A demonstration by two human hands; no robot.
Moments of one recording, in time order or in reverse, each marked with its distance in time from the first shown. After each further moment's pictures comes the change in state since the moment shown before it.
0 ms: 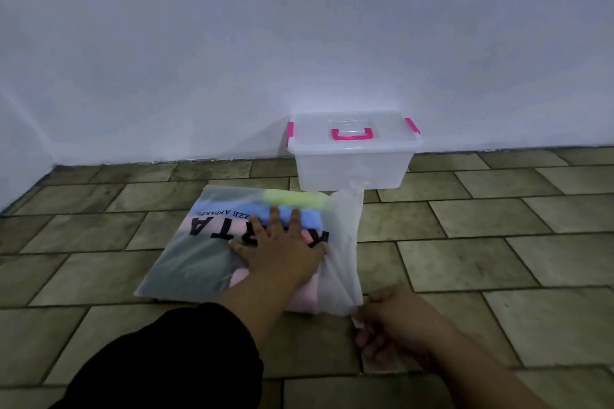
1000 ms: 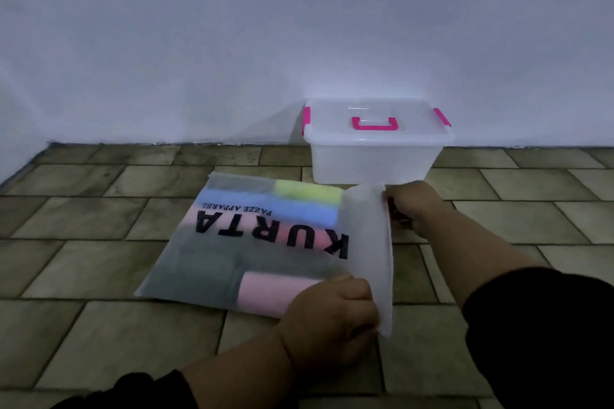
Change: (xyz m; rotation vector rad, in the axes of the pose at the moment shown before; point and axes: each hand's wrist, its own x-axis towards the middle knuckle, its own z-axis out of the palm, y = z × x) left_hand -0.064 -0.012 0.015 -0.310 0.190 1.095; right_hand 0.128 -0.102 -0.069 0.035 0.502 -0.178
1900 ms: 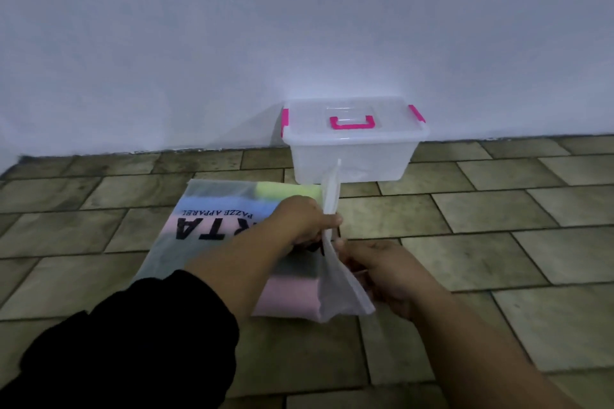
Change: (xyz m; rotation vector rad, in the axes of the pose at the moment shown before) left_hand 0.092 -0.050 -0.054 -0.437 -0.089 -1.016; right_hand -0.115 0.044 0.013 0.148 -0.342 0.015
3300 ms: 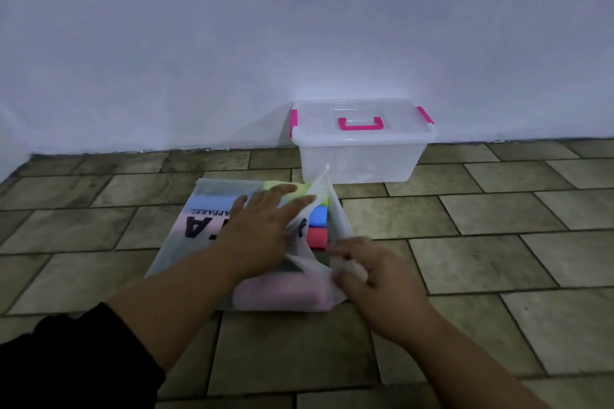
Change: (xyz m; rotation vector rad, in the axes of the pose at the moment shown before) left_hand -0.022 -0.073 -0.040 0.793 0.274 0.517; right_hand -0.019 0.011 0.025 -0.654 0.180 -0.666
